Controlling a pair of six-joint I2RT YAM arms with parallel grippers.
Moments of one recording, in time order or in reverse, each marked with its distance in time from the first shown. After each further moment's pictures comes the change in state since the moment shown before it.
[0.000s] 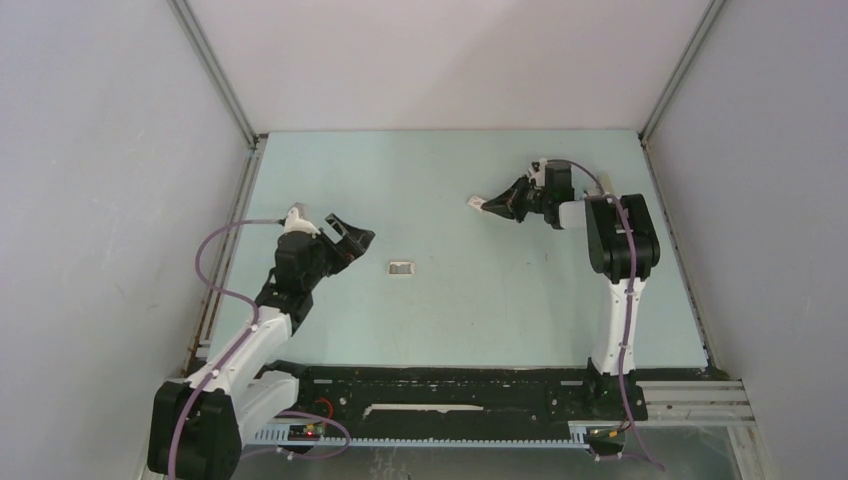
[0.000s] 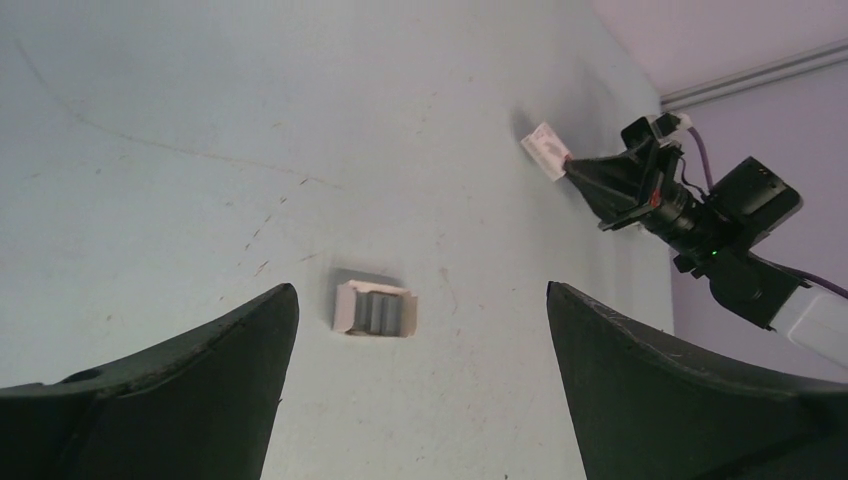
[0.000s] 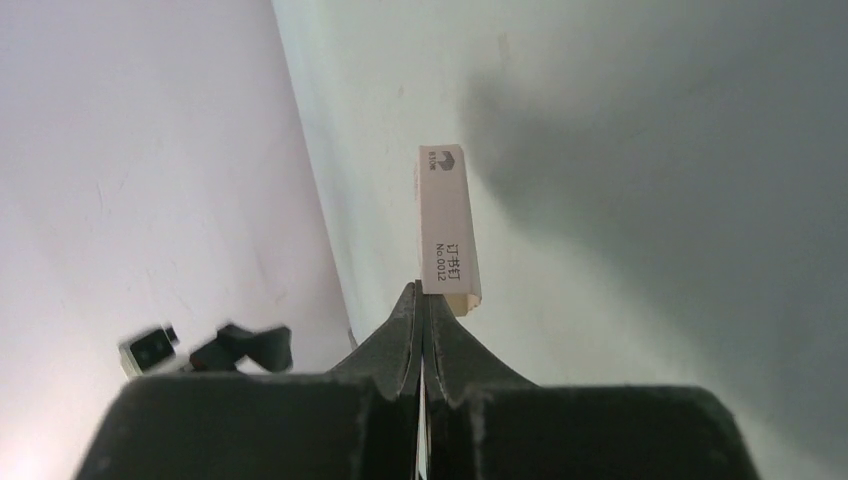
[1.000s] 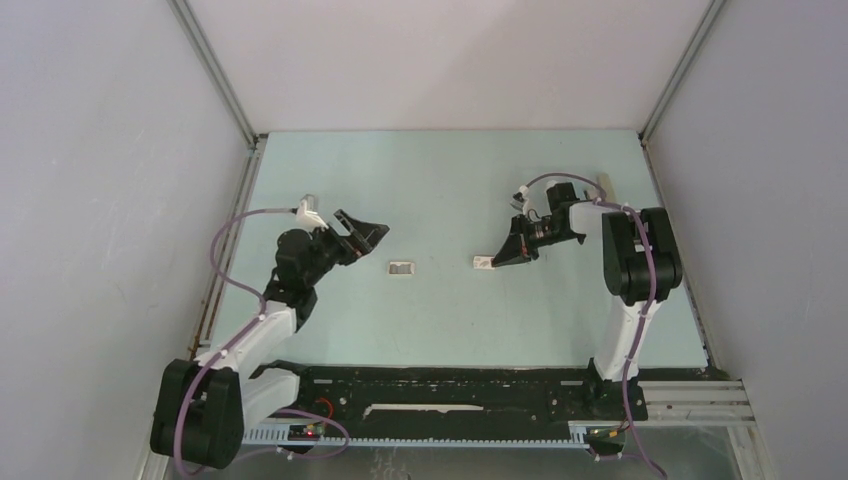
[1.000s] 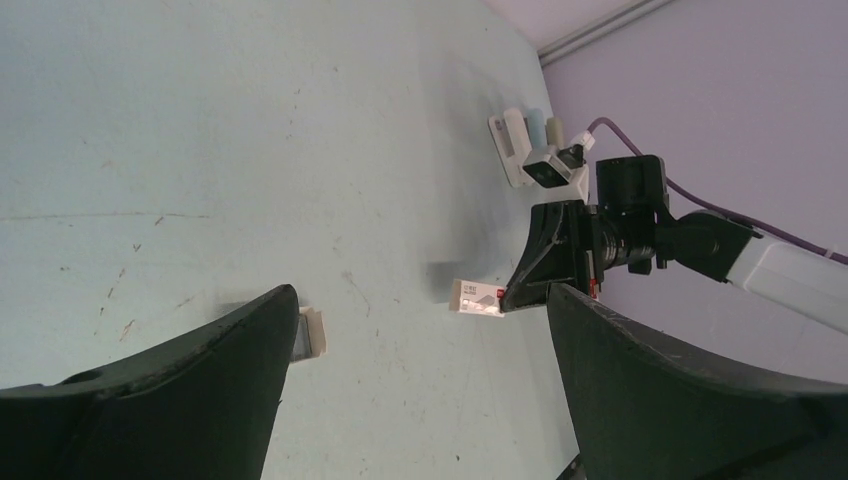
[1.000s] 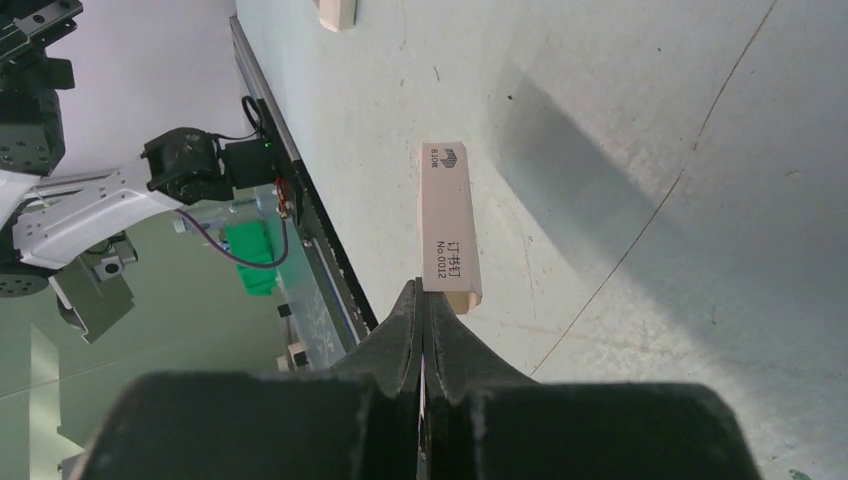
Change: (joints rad) left arm 0.000 0.086 -0.029 0.315 0.224 -0.013; right arm 0.010 -0.256 -0.133 -0.859 -0.302 -0.993
